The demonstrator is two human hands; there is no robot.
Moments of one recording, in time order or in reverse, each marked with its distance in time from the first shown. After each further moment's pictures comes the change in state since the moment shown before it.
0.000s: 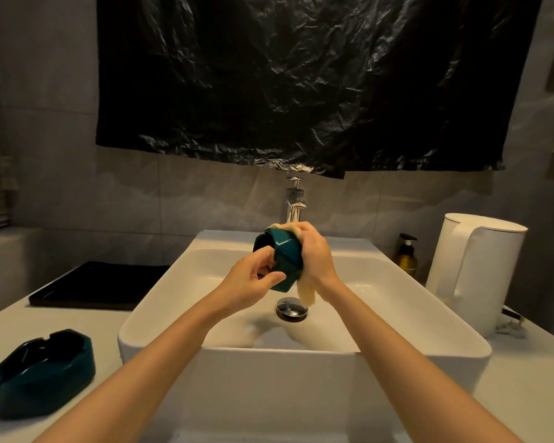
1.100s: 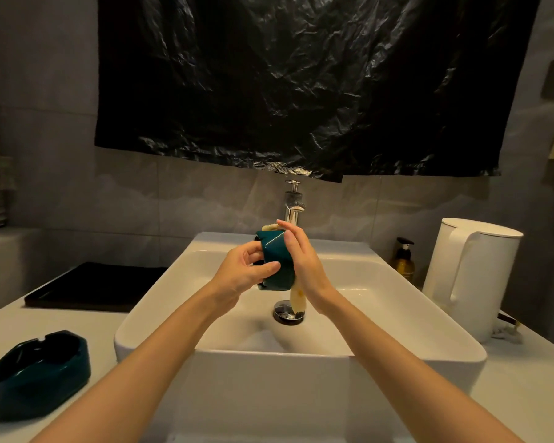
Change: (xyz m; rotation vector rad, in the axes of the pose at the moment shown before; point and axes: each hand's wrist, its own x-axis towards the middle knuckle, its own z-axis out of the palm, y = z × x) left_hand 0.007 0.008 -0.008 -0.524 0.058 -0.194; right_hand -0.014 0.002 0.004 0.026 -0.153 -0.001
